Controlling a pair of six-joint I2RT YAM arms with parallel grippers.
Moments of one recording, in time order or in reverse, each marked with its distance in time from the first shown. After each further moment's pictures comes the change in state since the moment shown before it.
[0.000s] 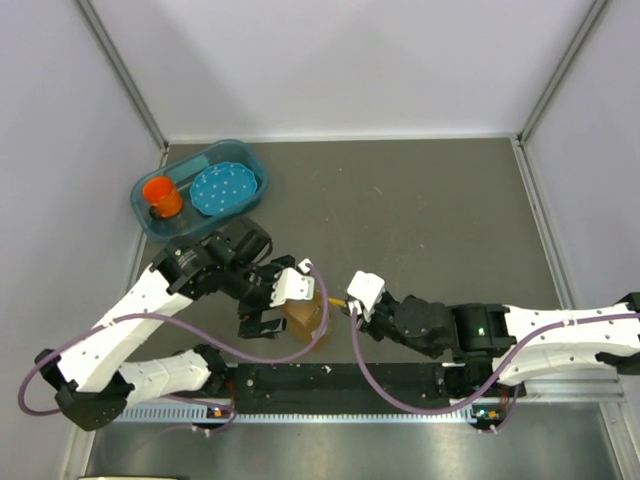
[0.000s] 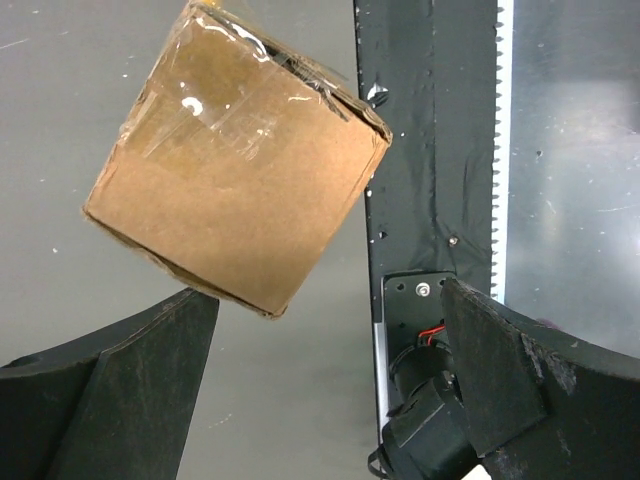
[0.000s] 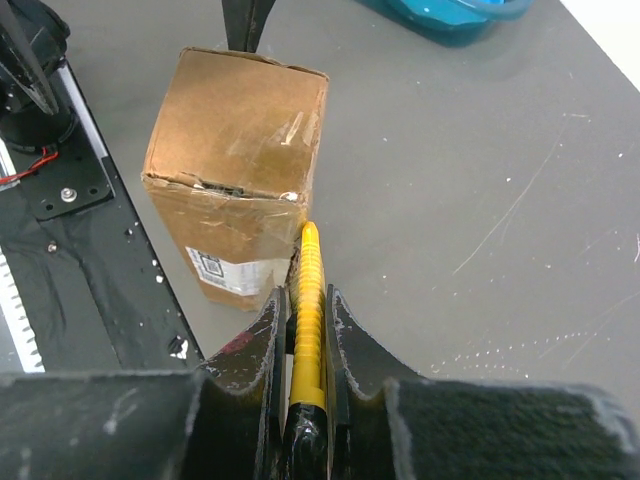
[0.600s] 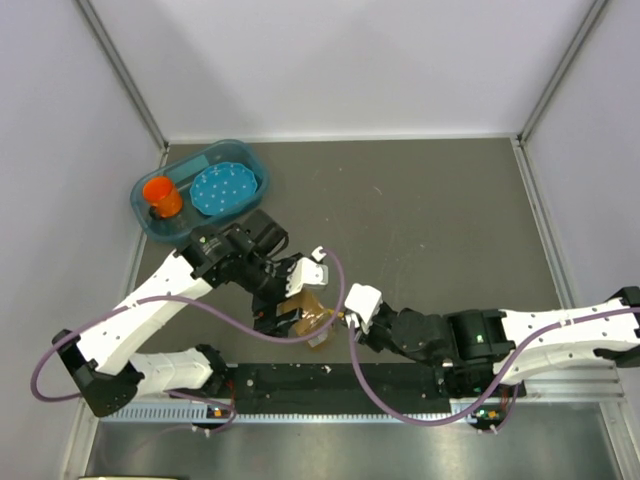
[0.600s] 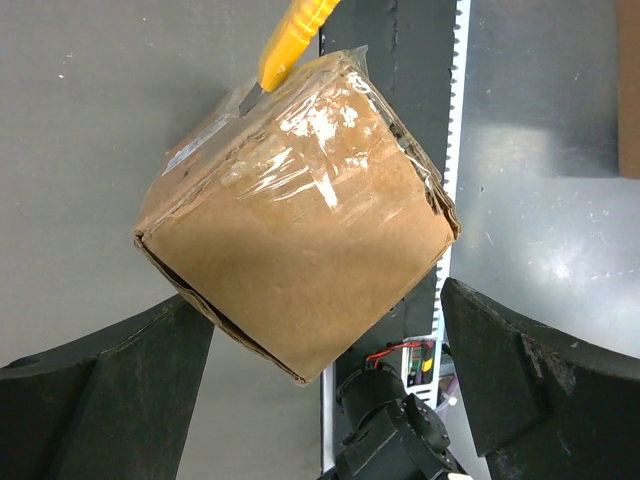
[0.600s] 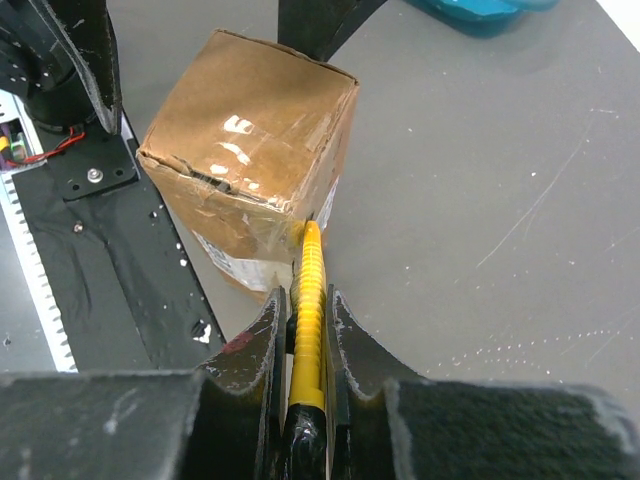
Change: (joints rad) left arm 0.000 0.115 0.003 0.024 0.095 -0.121; right arm 0.079 0.014 -0.006 -0.024 0.034 0.036
